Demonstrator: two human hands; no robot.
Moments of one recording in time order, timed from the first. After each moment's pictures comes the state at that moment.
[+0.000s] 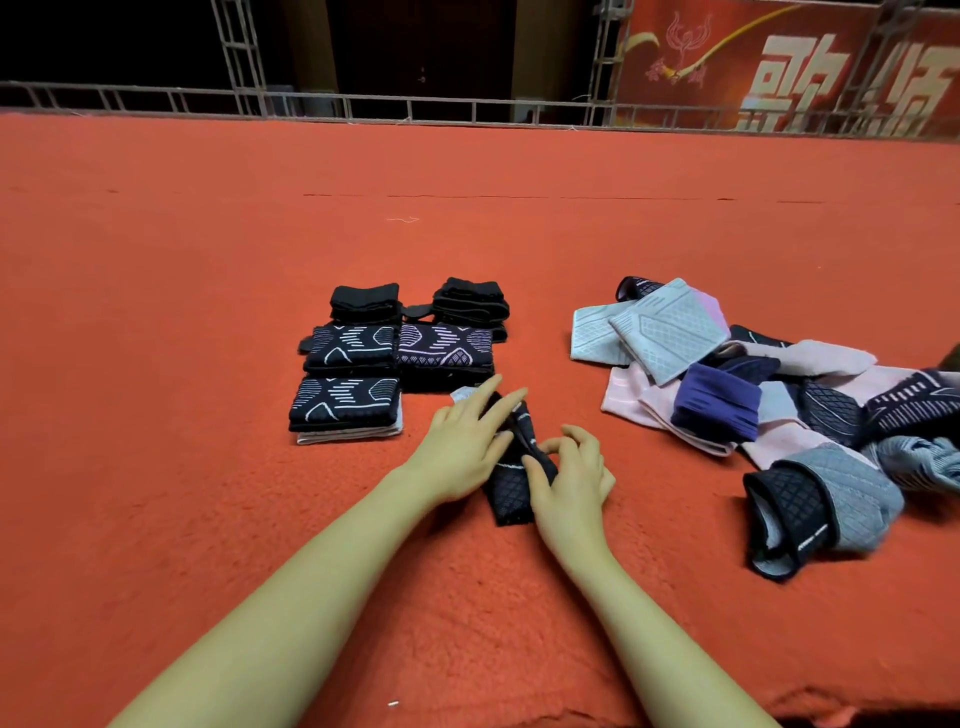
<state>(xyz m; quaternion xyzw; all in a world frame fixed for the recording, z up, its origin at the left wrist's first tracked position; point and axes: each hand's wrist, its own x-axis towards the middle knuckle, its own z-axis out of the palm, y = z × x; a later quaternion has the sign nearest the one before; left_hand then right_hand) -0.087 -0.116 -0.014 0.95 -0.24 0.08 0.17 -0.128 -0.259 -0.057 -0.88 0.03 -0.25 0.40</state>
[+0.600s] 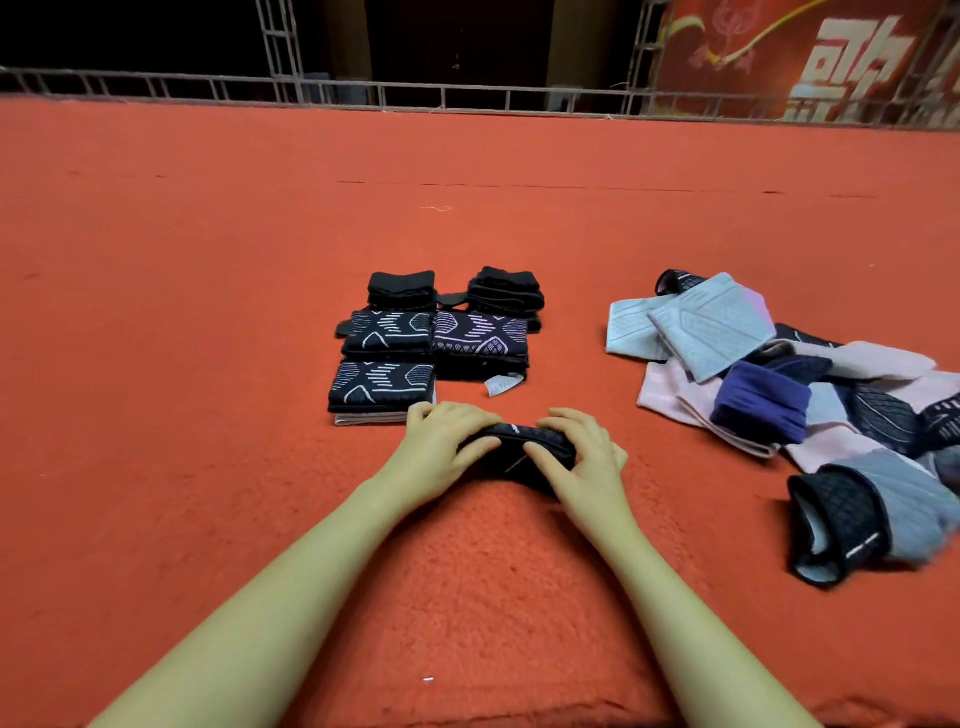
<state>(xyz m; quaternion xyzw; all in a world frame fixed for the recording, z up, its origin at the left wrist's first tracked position) -0.105 -0.060 -0.032 0.93 -0.23 0.17 0.22 -0.121 -0.252 -0.047 -0.86 -0.11 -0.23 0.43</state>
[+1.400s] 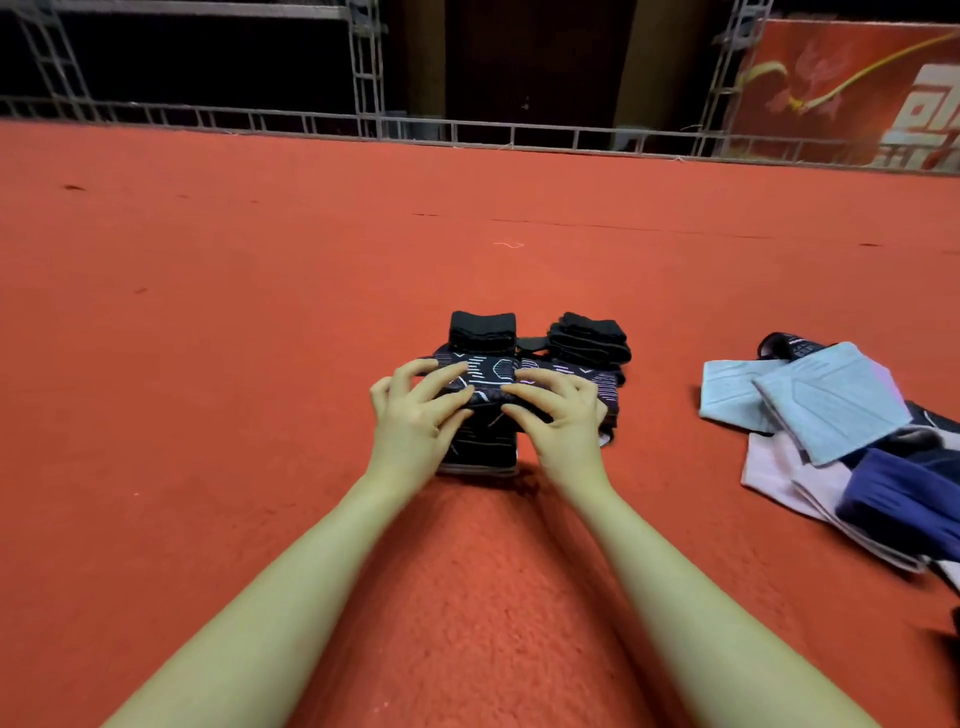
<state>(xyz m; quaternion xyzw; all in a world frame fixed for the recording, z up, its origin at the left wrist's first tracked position) -0.068 0.043 0.004 0.86 -0.13 0.47 0.15 -0.035 -0.130 0.003 -0.81 -0.22 -0.30 0.45</state>
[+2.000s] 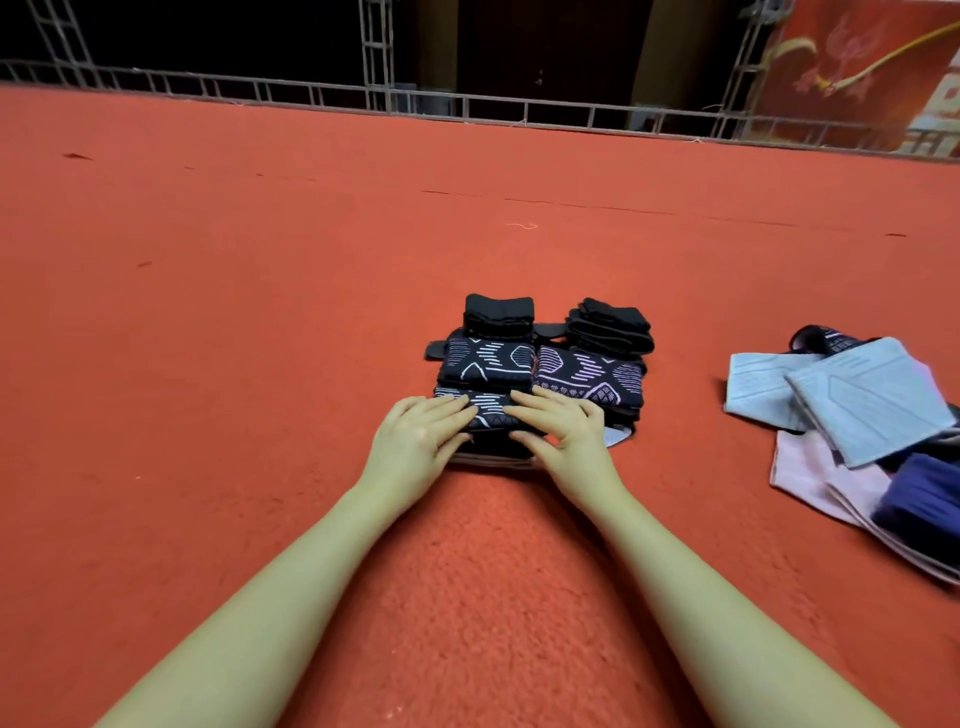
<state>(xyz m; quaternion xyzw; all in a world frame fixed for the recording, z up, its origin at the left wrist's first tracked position) -0.066 0.069 -0.037 0.93 -0.15 0.32 0.14 -0.019 -0.133 -0.032 -0.85 -0.32 -0.21 0.36</state>
